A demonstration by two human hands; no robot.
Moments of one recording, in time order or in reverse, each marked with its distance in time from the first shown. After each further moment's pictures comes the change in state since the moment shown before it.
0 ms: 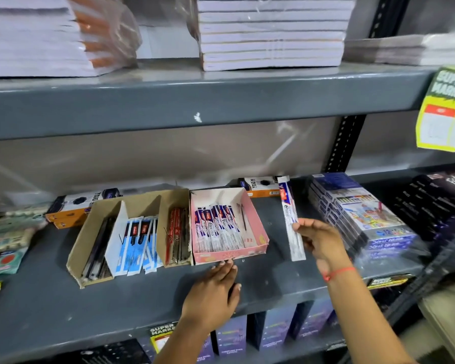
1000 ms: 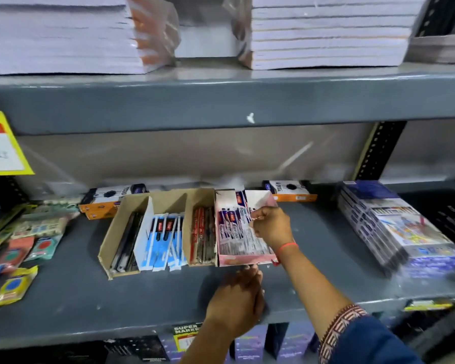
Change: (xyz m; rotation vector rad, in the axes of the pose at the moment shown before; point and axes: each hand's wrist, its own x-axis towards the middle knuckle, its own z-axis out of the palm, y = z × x) left_hand -0.001 -0.001 -0.005 -0.052 0.028 0.013; right_hand 0.025 0.012 0.133 -0.555 -0.109 -0.161
